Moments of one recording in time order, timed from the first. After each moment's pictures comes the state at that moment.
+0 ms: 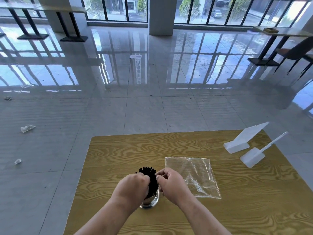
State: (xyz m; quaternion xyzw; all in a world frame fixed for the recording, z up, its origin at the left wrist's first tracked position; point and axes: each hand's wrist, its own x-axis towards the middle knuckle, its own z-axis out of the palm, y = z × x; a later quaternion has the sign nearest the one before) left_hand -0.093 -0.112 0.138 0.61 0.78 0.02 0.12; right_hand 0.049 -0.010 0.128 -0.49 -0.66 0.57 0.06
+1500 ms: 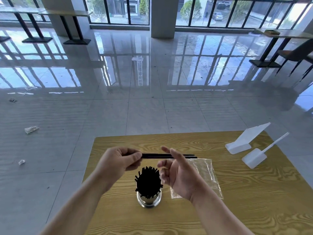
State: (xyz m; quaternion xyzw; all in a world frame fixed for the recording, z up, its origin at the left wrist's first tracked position) left_hand -0.158 -0.118 0.204 0.25 0.65 0.56 0.44; right_hand 0.050 0.007 0.184 -0.29 -0.36 0.88 0.14
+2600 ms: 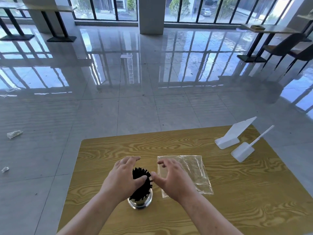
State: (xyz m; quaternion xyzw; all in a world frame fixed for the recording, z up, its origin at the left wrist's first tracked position) left_hand -0.112 -0.097 0.146 0.49 0.82 0.20 0.21; right_hand 0.079 0.014 0.148 -0.40 -0.85 0.34 0.09
